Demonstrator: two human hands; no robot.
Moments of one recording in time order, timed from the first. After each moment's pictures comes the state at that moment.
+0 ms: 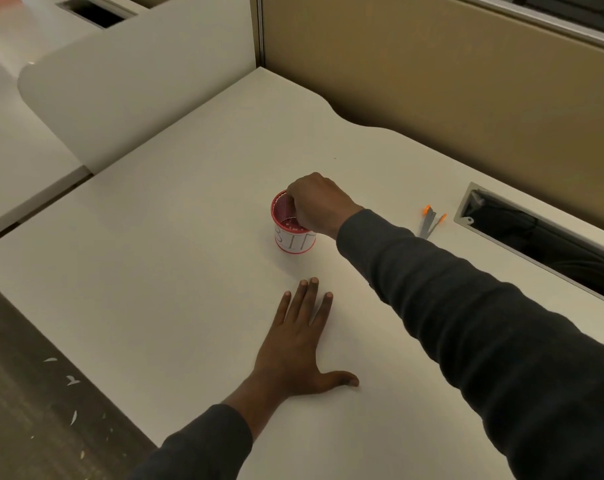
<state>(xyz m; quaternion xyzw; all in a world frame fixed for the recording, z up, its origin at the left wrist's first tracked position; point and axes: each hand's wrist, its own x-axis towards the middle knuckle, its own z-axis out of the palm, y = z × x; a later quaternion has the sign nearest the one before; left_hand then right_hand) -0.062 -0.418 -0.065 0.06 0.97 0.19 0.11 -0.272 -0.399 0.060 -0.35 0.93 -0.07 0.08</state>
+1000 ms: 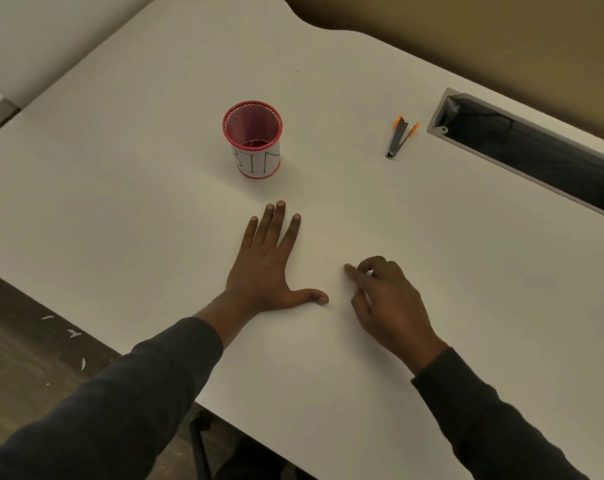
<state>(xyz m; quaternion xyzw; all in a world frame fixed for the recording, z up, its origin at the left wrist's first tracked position) -0.063 -0.419 -0.072 0.07 0.98 0.14 0.08 -0.061 -0.180 -0.030 -0.20 0.96 -0.14 0.10</state>
